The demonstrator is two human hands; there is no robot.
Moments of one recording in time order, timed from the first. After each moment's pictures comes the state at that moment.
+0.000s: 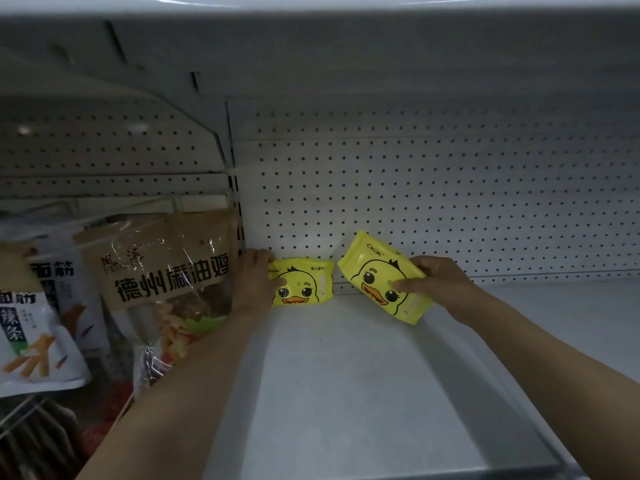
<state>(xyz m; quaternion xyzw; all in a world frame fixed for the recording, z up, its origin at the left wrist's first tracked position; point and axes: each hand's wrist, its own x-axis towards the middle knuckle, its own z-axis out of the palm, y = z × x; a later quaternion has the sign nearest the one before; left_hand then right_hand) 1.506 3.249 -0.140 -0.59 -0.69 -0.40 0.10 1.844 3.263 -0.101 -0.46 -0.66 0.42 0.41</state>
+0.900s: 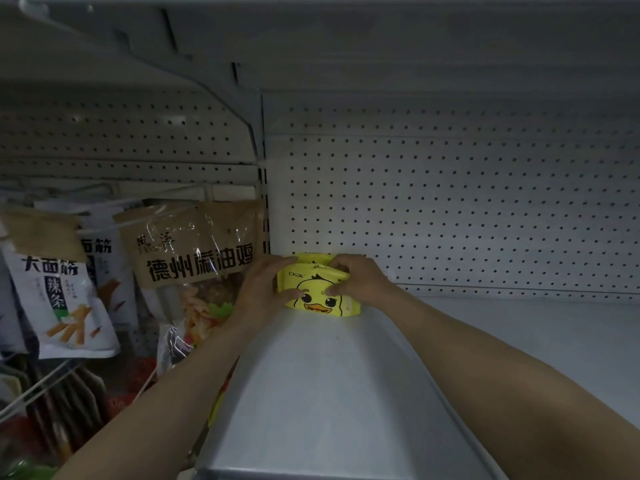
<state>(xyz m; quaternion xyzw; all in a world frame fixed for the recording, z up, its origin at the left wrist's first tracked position) 1.490 3.198 -0.152 -0.65 -0.58 -0.49 -0.02 1.695 3.289 -0.114 -0.41 -0.84 0.25 0.26</state>
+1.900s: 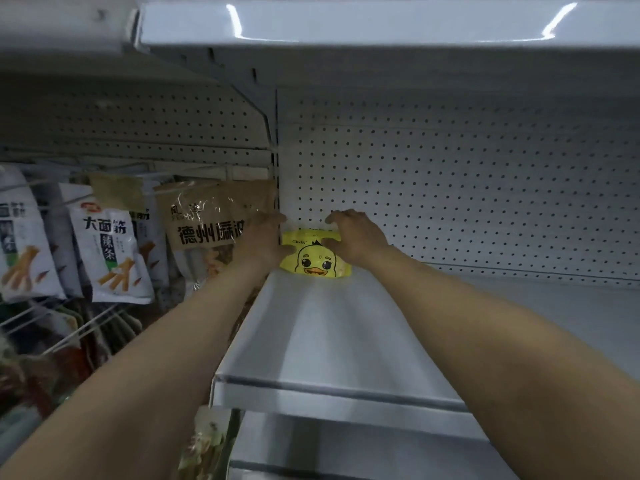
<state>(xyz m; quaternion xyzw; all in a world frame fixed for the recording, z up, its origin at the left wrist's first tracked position) 1.525 3.132 -0.074 -0.59 -0.75 -0.30 0.04 1.707 3.217 -0.060 -0.41 -0.89 -0.01 0.22</state>
